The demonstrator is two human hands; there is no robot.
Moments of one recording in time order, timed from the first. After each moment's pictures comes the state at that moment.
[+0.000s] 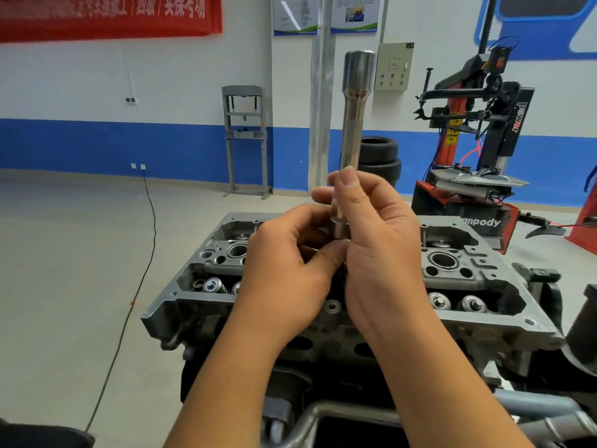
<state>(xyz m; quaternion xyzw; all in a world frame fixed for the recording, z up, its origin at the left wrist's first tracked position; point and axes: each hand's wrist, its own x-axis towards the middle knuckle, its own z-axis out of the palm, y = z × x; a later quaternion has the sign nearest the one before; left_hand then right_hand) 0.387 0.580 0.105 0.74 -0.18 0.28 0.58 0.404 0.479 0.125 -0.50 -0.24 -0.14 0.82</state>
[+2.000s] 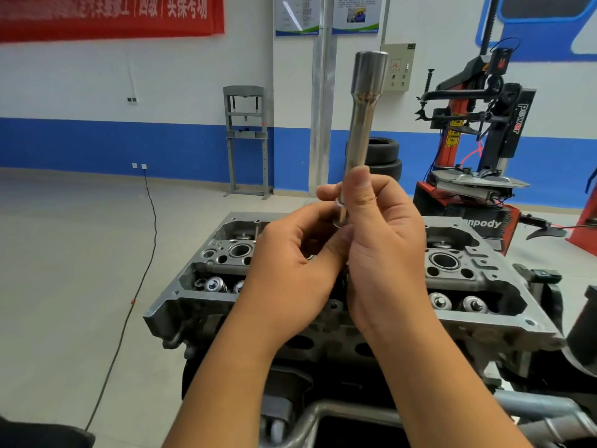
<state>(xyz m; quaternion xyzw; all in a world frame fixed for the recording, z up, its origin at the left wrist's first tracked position) 0.391 0.581 0.101 0.70 -0.23 0.25 0.62 0.404 0.480 0.125 -0.50 -0.24 -0.18 0.81</state>
